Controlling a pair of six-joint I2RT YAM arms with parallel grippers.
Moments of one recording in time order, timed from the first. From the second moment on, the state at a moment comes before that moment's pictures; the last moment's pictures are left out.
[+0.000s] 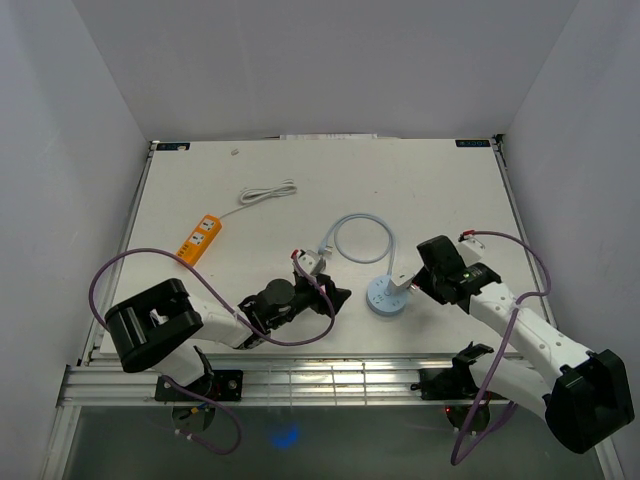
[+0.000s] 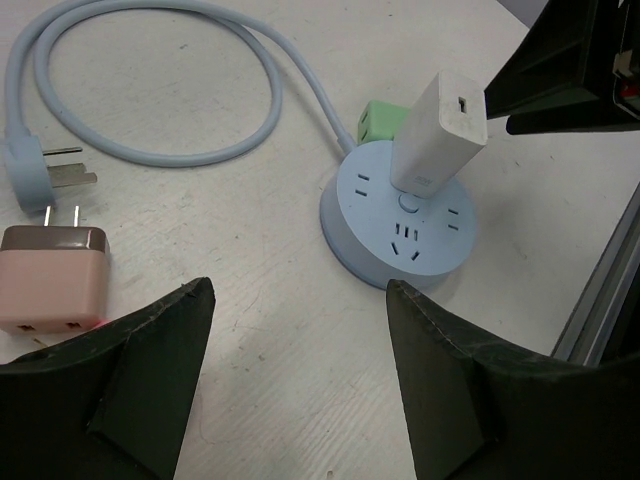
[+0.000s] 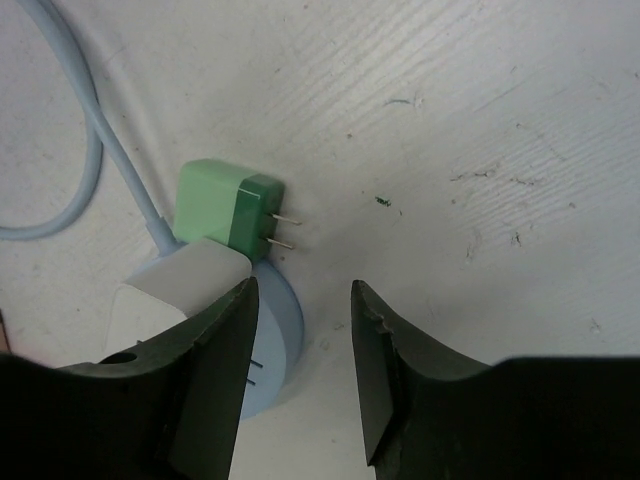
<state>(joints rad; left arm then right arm) -1.02 1.50 0.33 1.00 -0.14 -0.34 0.51 0.99 0.63 -0.69 0.40 1.04</state>
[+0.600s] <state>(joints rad) -1.02 1.49 0.33 0.96 -0.22 -0.34 0.60 1.15 0.61 -0.59 0.30 1.07</state>
